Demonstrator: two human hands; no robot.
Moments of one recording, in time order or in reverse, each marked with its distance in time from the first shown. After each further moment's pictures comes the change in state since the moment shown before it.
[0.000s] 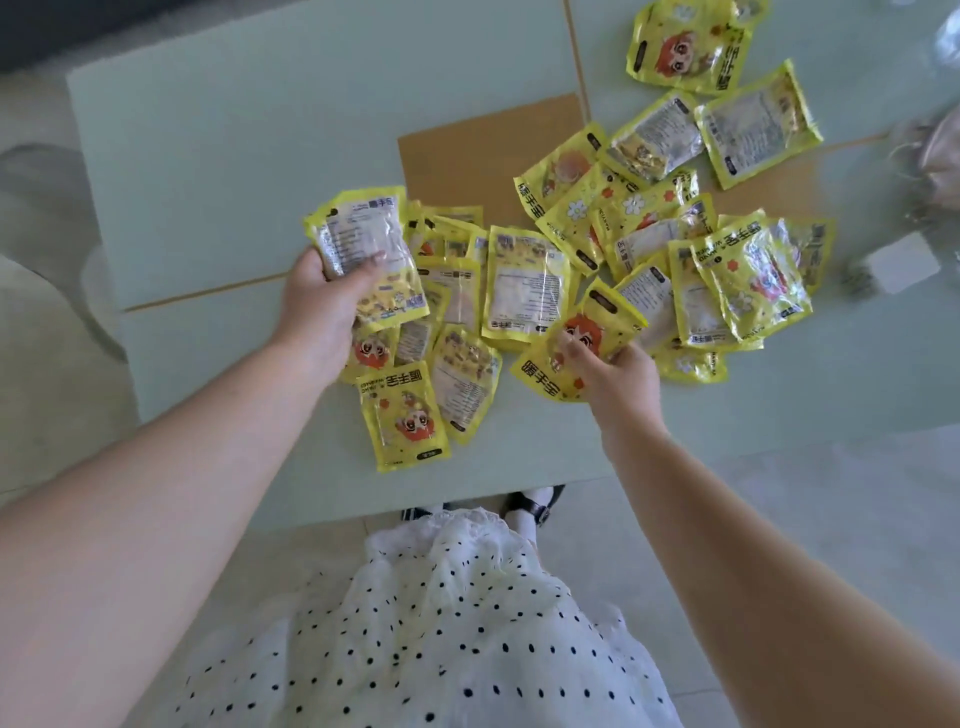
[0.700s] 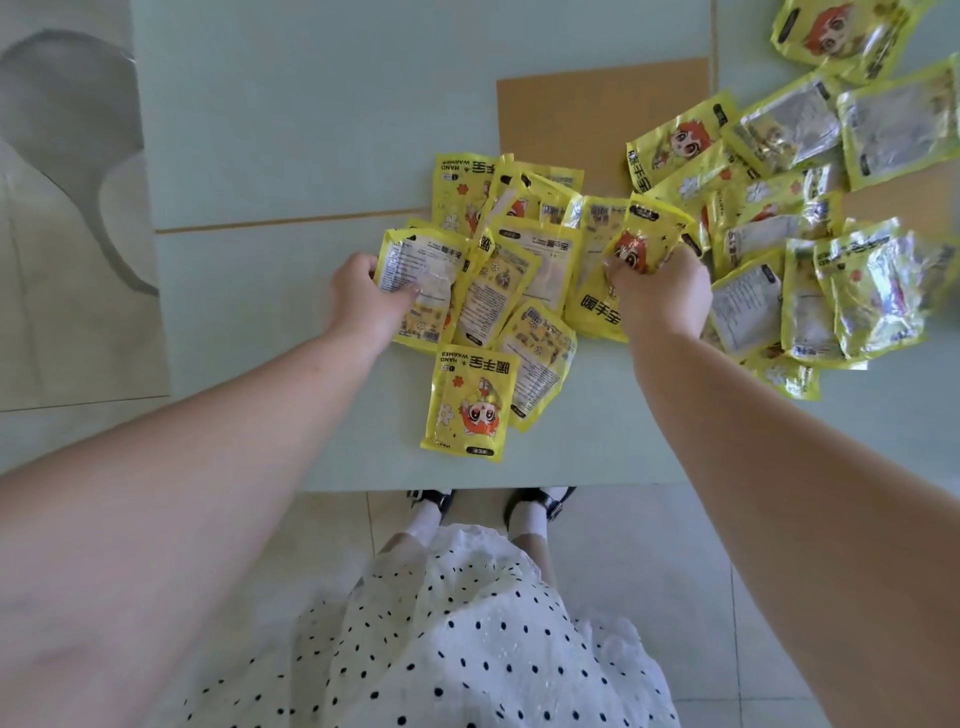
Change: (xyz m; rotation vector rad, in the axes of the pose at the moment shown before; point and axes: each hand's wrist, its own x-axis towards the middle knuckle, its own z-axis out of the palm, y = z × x) left_hand 0.033 -0.064 -0.052 0.551 0.144 0.066; right_hand 0.045 -0.041 0.070 -0.412 0.231 -0.167
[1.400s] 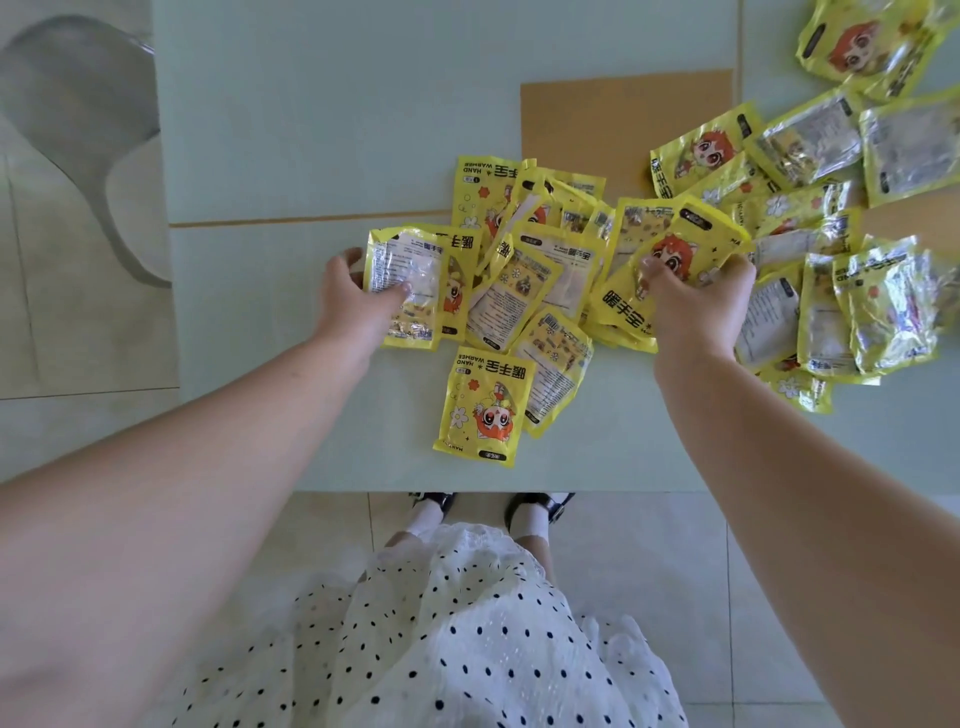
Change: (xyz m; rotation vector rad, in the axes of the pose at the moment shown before) left_hand 0.007 -0.014 -0.017 -0.251 0.006 -0.167; right_hand -0.011 -0.002 -0.005 0.411 0.047 0.117
